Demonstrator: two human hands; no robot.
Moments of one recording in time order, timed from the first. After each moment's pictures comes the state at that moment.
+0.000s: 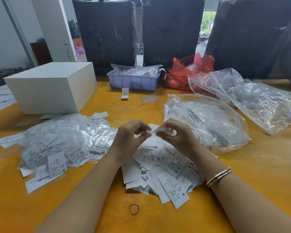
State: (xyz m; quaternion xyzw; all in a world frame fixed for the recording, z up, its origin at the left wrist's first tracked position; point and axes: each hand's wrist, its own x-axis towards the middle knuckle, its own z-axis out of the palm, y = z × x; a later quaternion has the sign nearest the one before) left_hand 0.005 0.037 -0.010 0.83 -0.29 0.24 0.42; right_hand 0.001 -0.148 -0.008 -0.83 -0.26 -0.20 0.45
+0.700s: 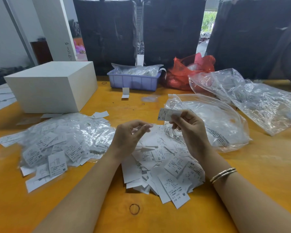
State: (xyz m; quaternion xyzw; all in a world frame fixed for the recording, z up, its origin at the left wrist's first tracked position) left_hand 0.007 0.039 -0.008 0.78 -0.26 0.17 0.54; right_hand 0.000 -0.154 0.000 -0.62 -0.16 -0.16 0.75
